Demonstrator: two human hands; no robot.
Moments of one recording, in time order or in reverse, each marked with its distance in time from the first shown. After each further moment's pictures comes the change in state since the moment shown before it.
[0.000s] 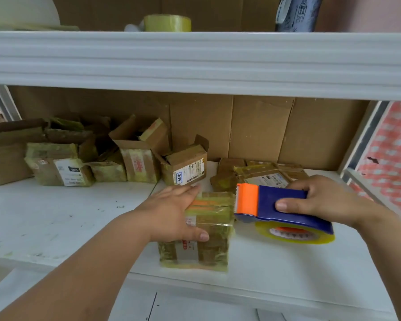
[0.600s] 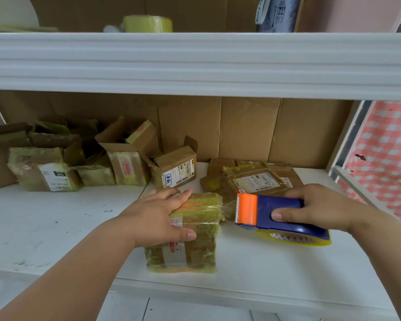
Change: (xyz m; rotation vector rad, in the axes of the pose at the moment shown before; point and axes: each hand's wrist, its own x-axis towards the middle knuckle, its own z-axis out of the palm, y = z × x) left_hand 0.000 0.004 0.001 -0.023 0.003 -0.007; right_hand -0.003 0.027 -0.007 -0.100 -0.078 0.018
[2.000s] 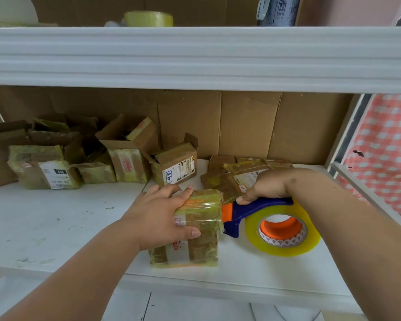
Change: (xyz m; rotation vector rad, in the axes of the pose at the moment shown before) left_hand -0.005 0.003 0.012 0.154 0.161 0.011; right_hand 0.069 -0.049 0.014 -0.174 -0.227 0.308
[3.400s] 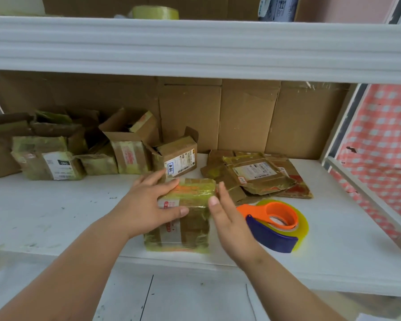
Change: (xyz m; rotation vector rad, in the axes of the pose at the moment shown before) left_hand -0.031 -0.016 -0.004 -0.407 0.085 -0.126; right_hand -0.047 -0.046 0.156 0.873 0.370 -0.432
